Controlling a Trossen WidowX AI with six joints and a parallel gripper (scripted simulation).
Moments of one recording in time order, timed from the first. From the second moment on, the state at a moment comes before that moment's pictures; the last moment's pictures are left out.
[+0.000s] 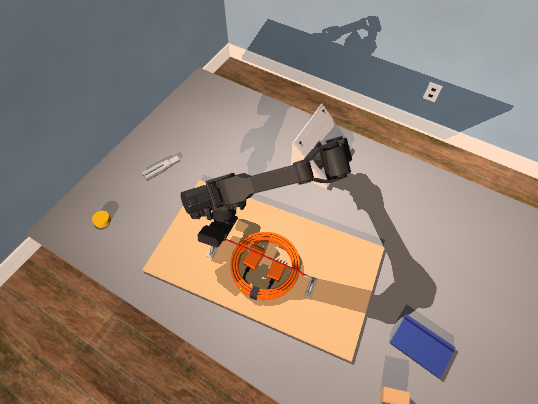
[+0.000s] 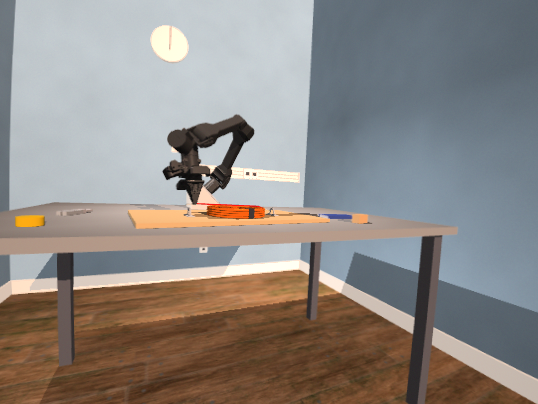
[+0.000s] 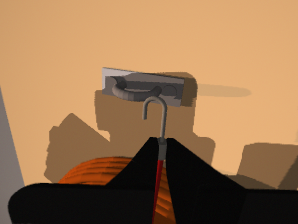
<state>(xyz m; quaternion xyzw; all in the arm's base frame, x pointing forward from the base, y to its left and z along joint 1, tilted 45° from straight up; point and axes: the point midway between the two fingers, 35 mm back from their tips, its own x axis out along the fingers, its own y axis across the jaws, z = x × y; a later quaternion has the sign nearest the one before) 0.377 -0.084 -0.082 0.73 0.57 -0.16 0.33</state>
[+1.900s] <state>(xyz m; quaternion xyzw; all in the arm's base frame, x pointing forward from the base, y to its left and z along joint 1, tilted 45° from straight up) 0.374 -0.073 -0.101 0.74 0.57 -0.15 0.32</state>
